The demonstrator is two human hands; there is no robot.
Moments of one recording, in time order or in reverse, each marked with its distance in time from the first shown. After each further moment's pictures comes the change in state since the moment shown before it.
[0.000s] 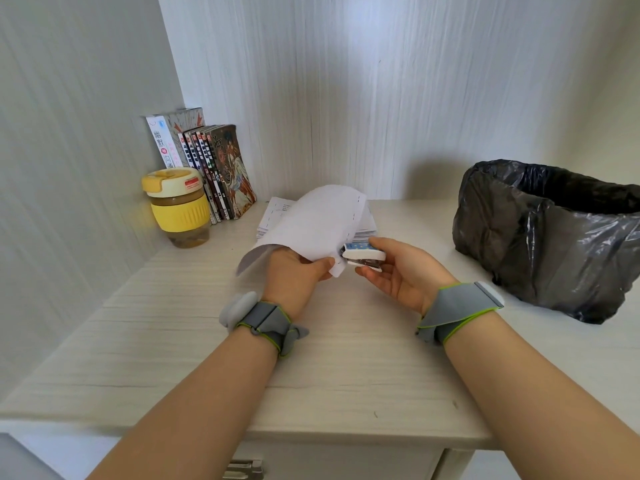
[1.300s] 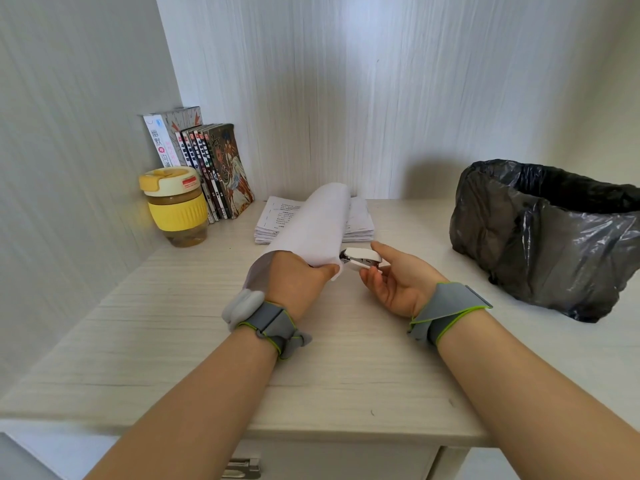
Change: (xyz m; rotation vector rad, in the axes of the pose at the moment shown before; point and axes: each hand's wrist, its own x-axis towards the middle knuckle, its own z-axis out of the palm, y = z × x) left_hand -0.001 -0.001 0.006 0.348 0.085 0.080; right_hand 0.002 0.002 -0.004 0.105 0.030 0.260
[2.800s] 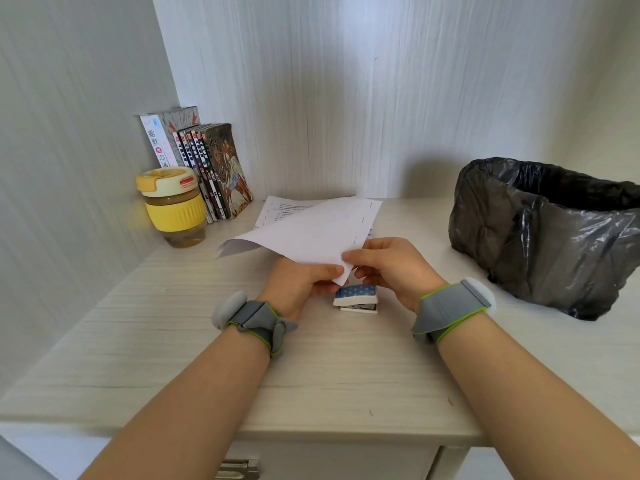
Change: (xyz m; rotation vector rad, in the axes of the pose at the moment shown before) left_hand 0.002 -0.005 -0.005 -0.440 -0.387 -0.195; right_hand -0.008 0.002 0.007 -0.626 -0.047 -0.500
